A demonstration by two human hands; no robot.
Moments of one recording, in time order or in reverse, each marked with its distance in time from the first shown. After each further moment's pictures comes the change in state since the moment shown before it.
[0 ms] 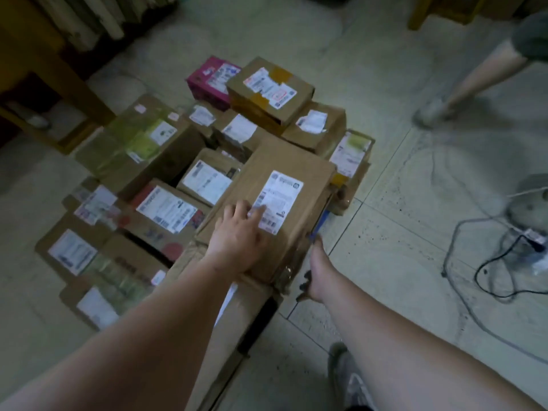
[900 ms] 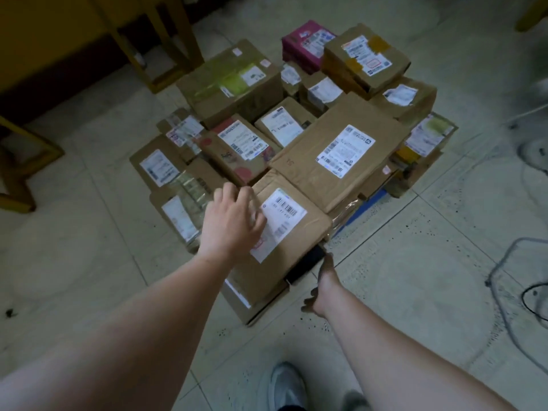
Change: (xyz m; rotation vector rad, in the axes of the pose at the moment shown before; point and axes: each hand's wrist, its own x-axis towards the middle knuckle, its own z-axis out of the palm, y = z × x) left_hand -0.178 -0.076 0.003 -0.037 0.267 -0.327; right_hand -0.025 0.159 0.043 -0.047 -0.007 0.019
